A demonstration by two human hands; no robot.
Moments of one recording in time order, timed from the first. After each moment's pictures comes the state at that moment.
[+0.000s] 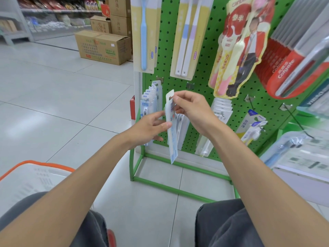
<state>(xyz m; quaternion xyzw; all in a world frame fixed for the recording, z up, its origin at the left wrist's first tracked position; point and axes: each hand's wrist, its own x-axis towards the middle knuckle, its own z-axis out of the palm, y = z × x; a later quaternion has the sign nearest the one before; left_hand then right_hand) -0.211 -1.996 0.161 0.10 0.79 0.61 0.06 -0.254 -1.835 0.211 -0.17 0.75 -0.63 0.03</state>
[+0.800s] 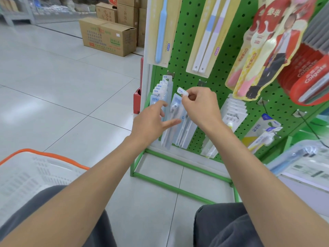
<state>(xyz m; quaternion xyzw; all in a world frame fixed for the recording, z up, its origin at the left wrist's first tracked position) -0.225 -2.002 0.146 -0.02 0.92 0.34 -0.17 -0.259 -1.863 0.209 -0.14 0.91 -0.35 -0.17</state>
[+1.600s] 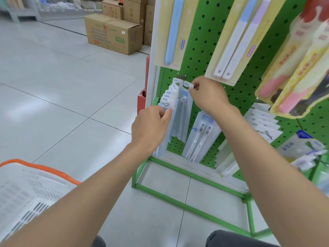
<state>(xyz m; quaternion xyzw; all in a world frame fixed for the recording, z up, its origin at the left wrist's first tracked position) -0.273 -2.020 0.138 -0.12 0.88 0.41 -0.22 -0.372 -1.891 0.205 -0.17 0.96 -0.15 -0.14</state>
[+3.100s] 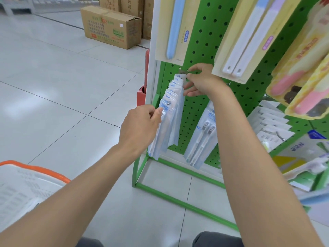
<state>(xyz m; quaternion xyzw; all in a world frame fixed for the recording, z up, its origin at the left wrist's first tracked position) -0.271 -2.044 0.132 -0.11 0.88 0.42 -0.19 -0.407 -1.913 0.215 -0.06 0.88 -0.47 0.06</state>
